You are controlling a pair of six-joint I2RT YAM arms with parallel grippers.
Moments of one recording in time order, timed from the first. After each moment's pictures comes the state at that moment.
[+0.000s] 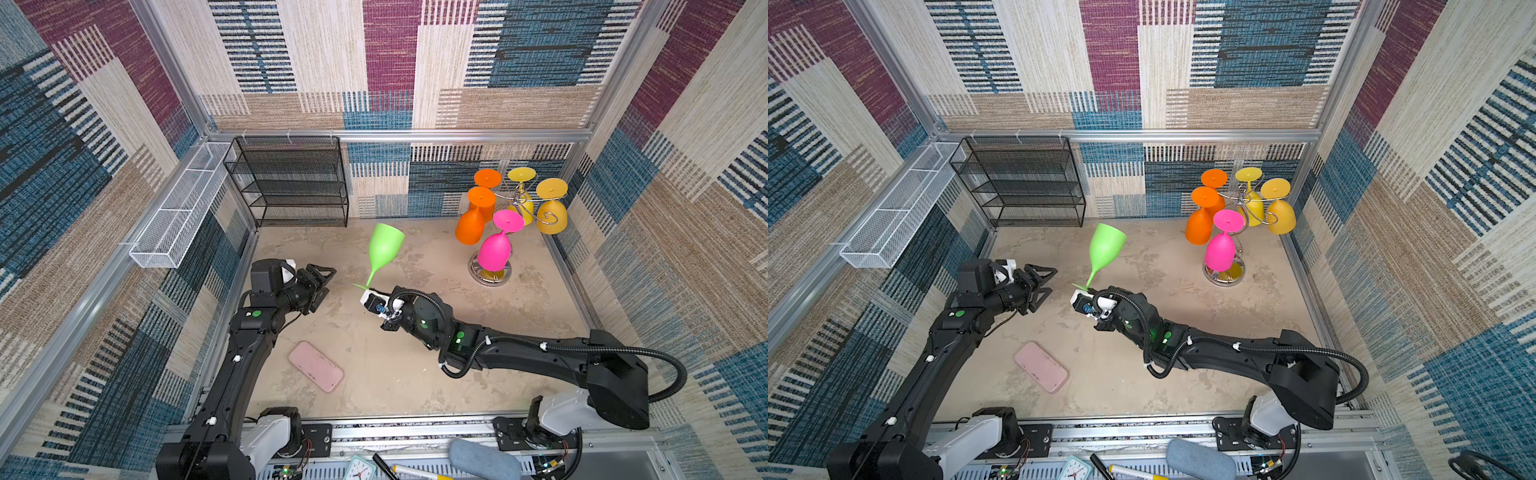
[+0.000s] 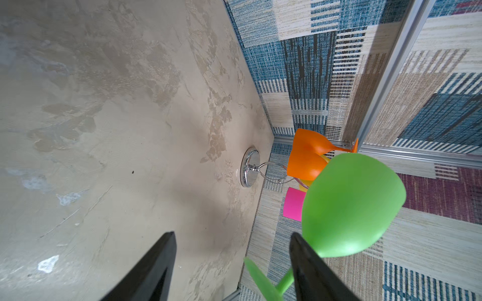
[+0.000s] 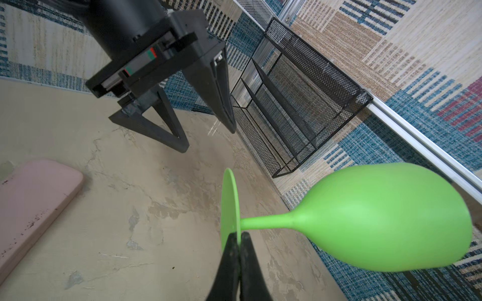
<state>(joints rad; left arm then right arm) 0.00 1.06 0.85 -0.36 0.59 -1.12 1.07 1.50 0.92 0.47 0.27 -0.60</state>
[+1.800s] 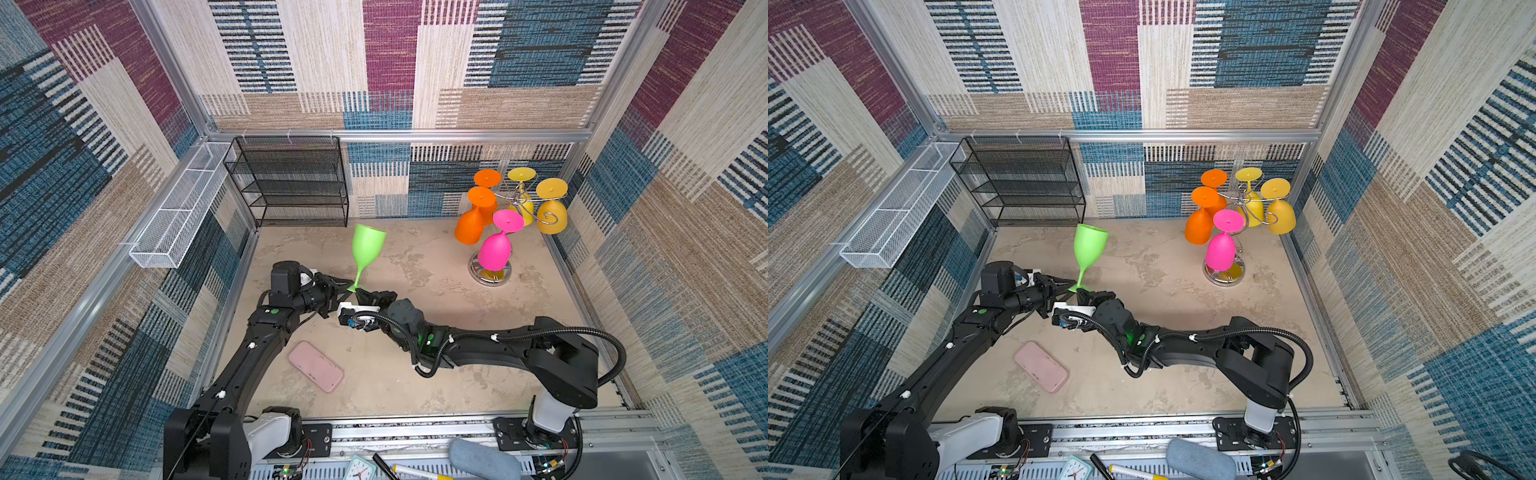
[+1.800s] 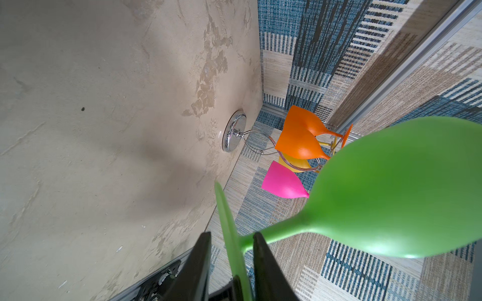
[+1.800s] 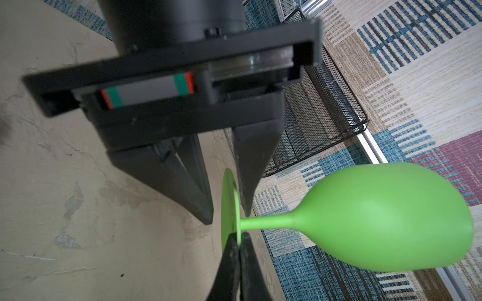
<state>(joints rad) -0.11 1.16 0.77 -0.18 0.71 -1.38 1.11 1.74 1.01 0.61 0.40 -0.91</state>
